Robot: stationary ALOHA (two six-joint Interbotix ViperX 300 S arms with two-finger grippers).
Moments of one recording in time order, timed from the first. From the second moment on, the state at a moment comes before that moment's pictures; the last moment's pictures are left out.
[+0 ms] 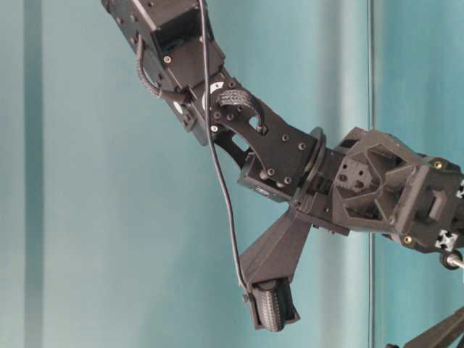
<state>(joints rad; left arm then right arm) 0.14 0.35 1.16 0.05 -1.05 0.20 -0.01 0.42 0.15 -0.24 0.51 0.28</state>
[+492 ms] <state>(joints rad) 0.14 0.35 1.15 0.05 -1.03 0.20 0.00 0.43 0.15 -0.24 0.49 0.27</state>
